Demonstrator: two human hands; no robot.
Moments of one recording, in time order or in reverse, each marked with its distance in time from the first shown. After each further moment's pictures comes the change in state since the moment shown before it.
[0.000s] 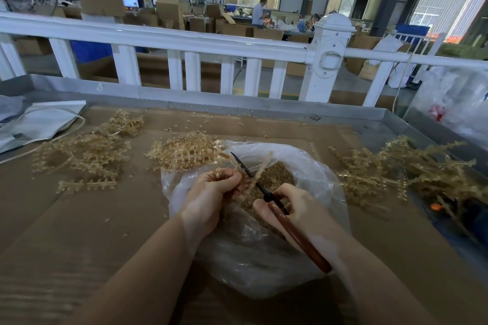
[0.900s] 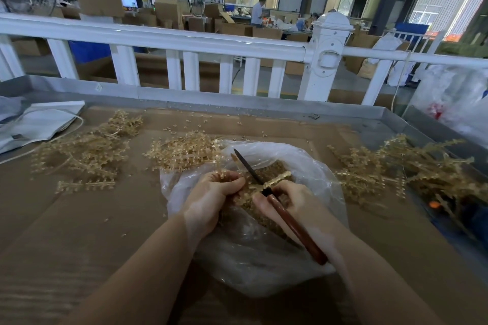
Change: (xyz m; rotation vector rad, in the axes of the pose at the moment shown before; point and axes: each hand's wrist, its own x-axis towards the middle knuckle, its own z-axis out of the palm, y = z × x) left_hand 0.000 -0.002 -0.001 0.105 -0.038 -0.034; right_hand 0.006 -0.003 -0.003 0.048 -0.028 0.019
